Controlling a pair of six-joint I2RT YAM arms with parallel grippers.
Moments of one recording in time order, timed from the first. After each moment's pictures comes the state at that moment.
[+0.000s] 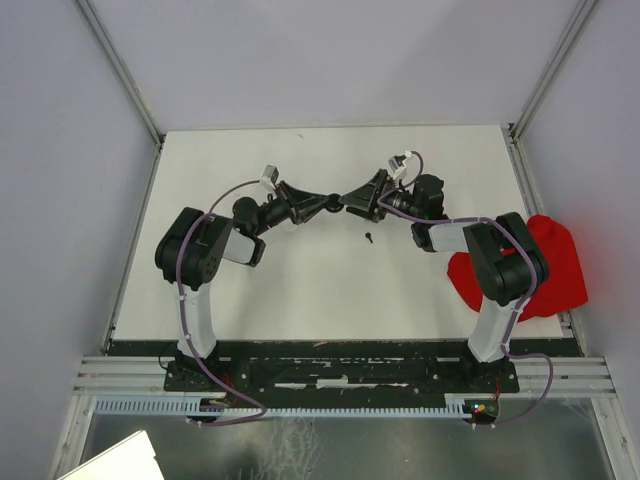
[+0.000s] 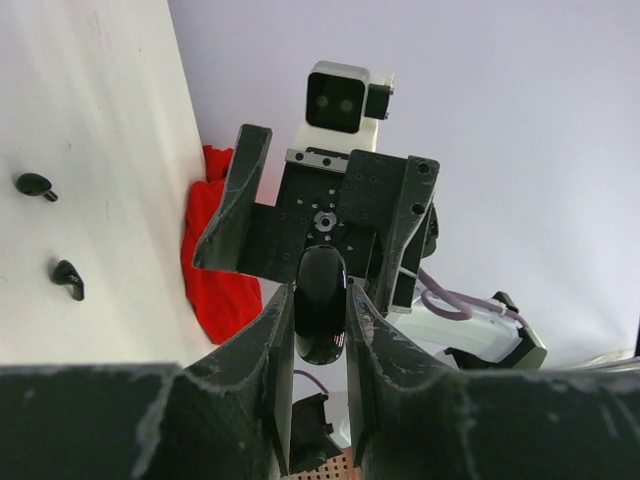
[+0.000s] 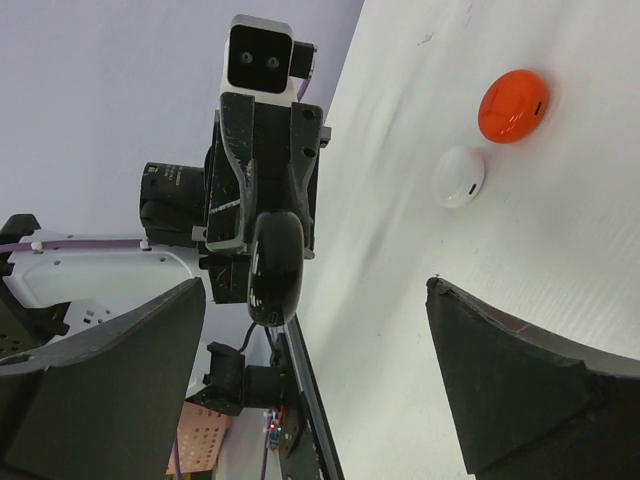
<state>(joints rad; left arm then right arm) -0.33 2.03 0.80 1.43 0.71 -1.57 0.31 1.87 0.88 0.90 -0.80 1.09</state>
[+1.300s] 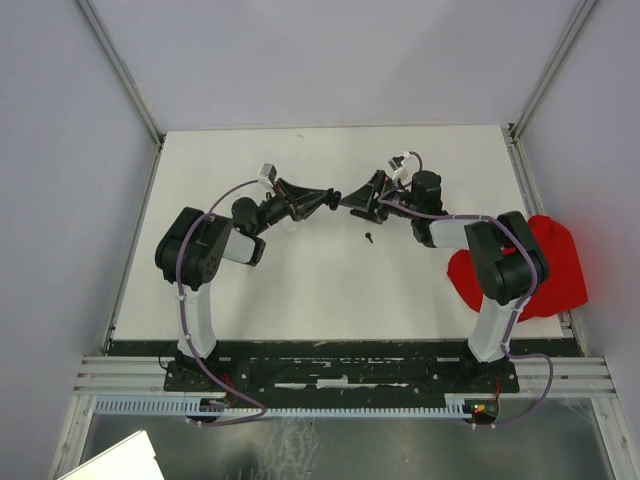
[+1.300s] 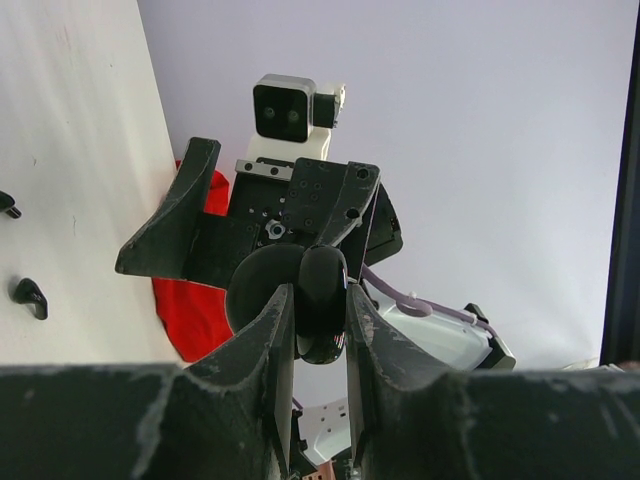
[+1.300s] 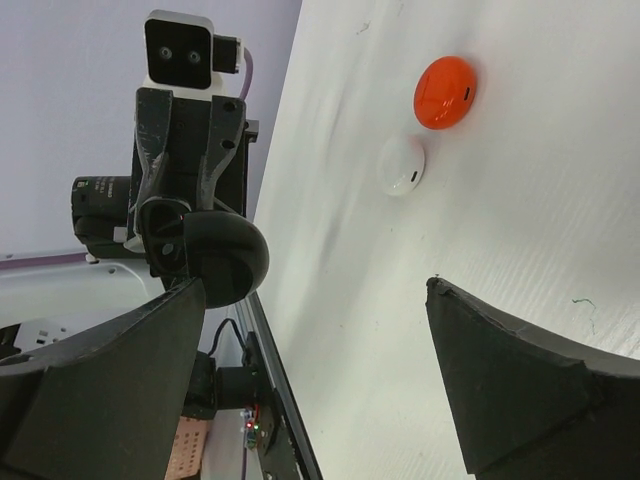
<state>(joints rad) -0.33 2.03 0.81 1.49 0.68 -1.66 0.31 1.87 0.93 0.72 -0.77 0.98</state>
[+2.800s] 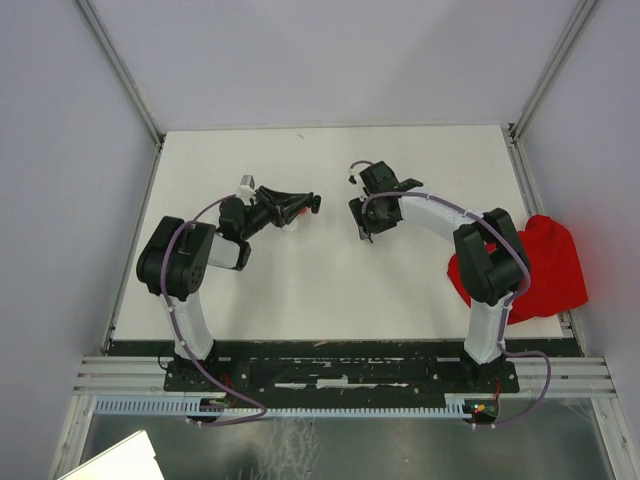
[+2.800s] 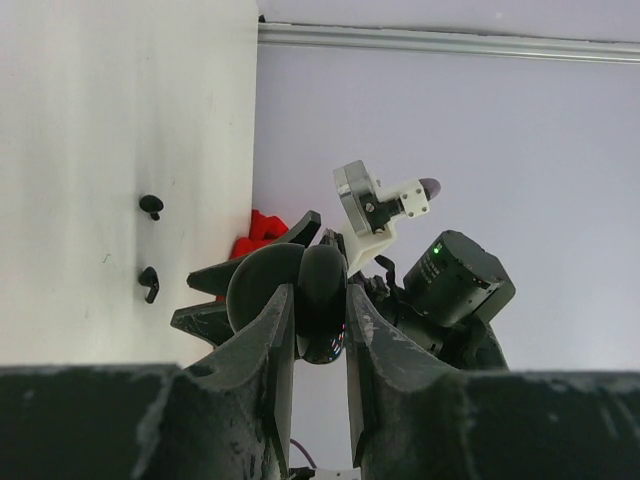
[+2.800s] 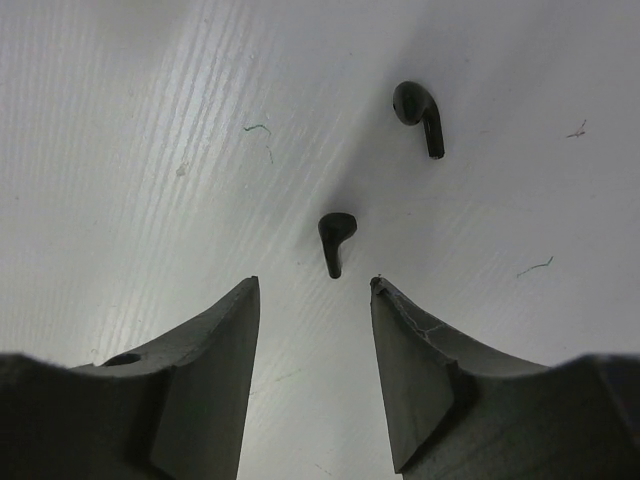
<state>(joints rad) -0.24 1.90 0.69 1.20 0.58 -1.56 0.51 1.91 1.38 -0.55 -0.03 0.09</state>
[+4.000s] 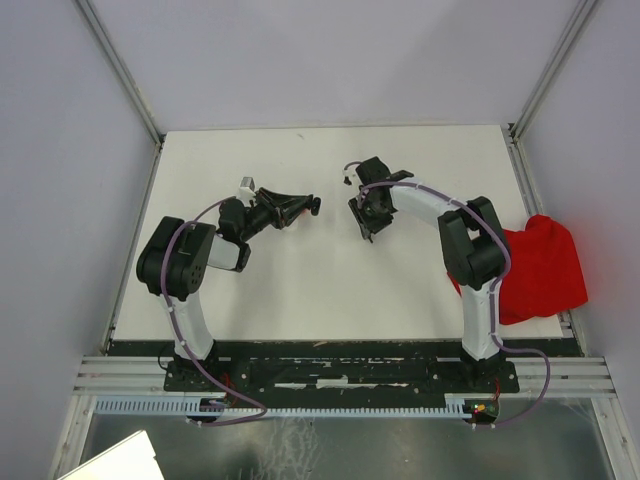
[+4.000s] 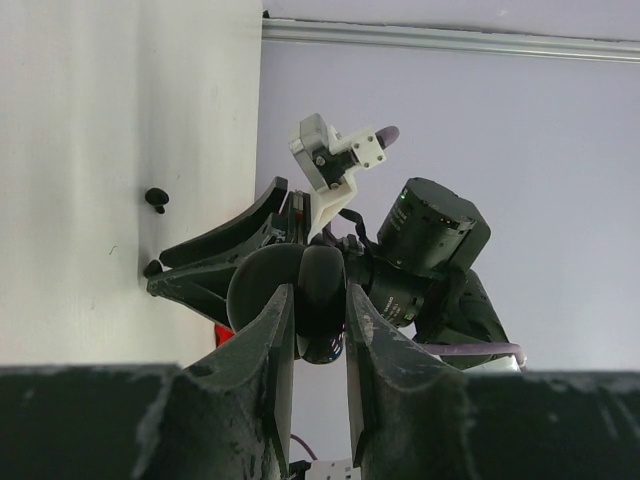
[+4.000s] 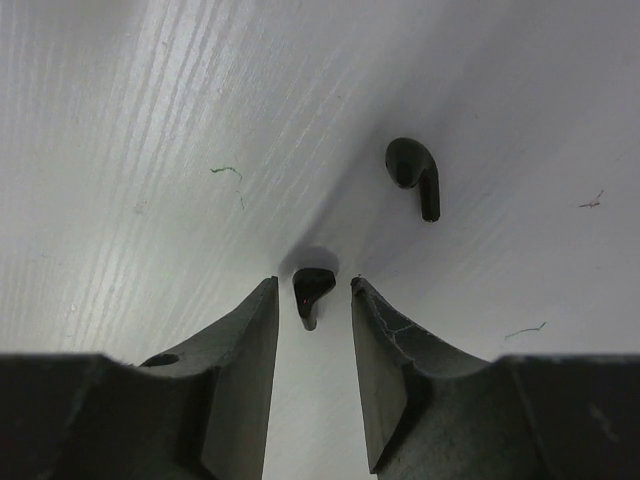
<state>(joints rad) -0.23 1.90 0.68 1.21 0.59 -1.56 0.48 2.08 1.55 -0.66 -0.07 0.00</state>
